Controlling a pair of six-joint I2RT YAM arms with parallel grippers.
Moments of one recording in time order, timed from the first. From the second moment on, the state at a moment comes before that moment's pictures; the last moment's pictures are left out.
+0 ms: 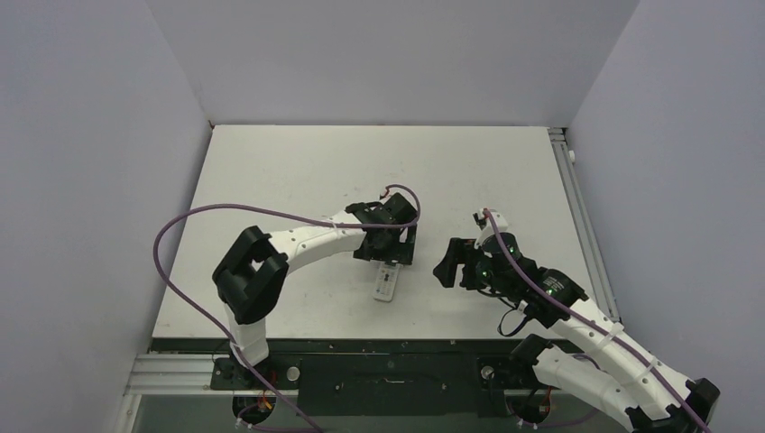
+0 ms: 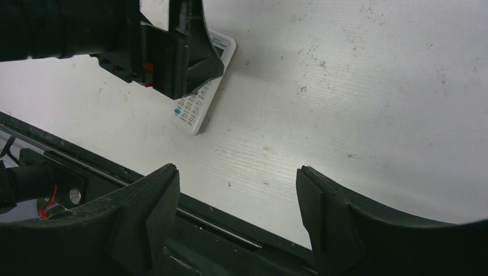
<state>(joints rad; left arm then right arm) -0.88 1.87 1.37 -0.70 -0.19 -0.69 0.70 0.76 0.72 -0.64 0.05 0.61</state>
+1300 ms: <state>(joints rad) -0.42 1.03 1.19 -0.76 0.07 -0.48 0.18 0.93 0.85 -0.66 -0.14 0.36</state>
